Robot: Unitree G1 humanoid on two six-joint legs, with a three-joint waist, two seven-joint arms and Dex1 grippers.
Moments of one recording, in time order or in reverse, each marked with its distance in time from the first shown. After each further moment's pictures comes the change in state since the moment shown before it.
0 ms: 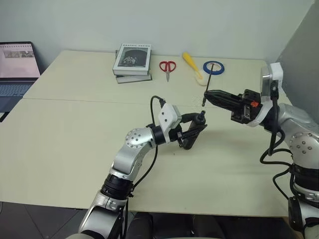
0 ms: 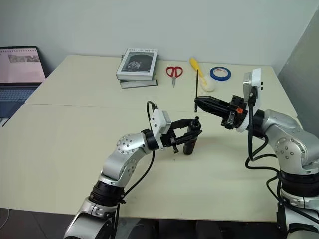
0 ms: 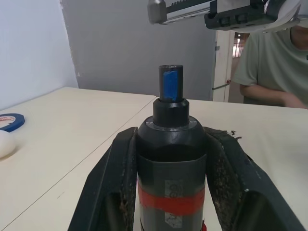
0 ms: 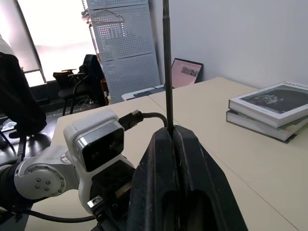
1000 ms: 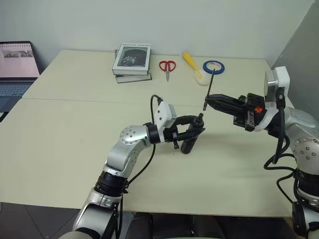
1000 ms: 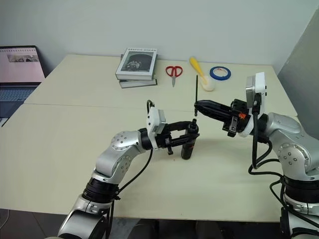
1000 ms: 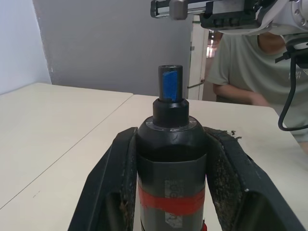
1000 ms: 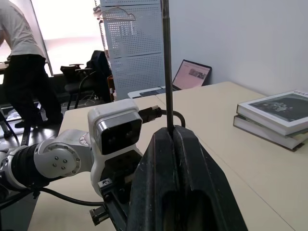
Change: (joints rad) left arm -0.020 0.059 0.018 -0.013 -0.082 0.072 -0.108; right arm 0.047 -0.024 -0.013 -0.059 0.003 -0.039 0.048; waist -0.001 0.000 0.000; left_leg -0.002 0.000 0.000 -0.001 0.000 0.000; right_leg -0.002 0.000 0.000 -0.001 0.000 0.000
